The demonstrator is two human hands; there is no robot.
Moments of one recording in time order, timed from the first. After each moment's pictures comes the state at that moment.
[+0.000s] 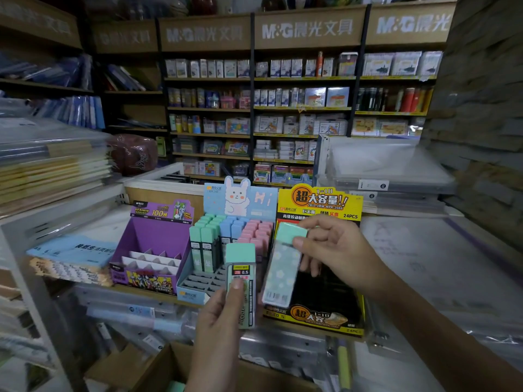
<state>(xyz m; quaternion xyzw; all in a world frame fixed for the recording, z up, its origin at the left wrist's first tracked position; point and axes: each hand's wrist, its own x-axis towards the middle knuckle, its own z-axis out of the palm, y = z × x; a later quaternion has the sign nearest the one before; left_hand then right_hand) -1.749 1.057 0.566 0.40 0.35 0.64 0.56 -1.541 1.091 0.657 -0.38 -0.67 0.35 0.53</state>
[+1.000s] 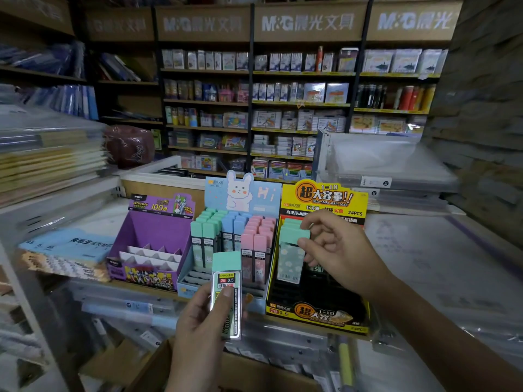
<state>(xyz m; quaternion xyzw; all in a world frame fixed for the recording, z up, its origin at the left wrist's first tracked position) -1.778 1.068 0.544 0.41 0.37 0.64 0.53 -1.541 1.093 0.646 -0.44 -0.74 0.15 0.49</state>
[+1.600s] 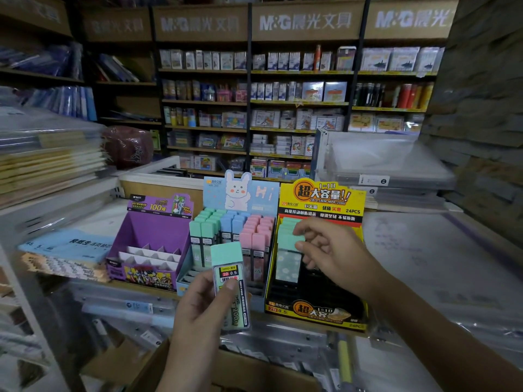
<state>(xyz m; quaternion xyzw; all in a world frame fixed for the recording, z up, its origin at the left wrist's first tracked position) -1.781 1.068 0.561 0.47 0.34 0.64 0.50 -1.539 1.096 0.642 -0.48 -0.76 0.12 0.43</state>
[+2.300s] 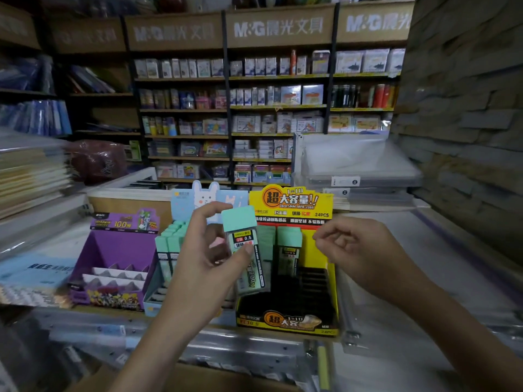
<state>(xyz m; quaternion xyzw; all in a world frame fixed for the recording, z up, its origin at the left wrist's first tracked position) -1.742 1.081 0.654 0.68 0.27 0.57 0.38 -1.485 1.051 0.673 -0.53 -0.71 0.04 0.46</state>
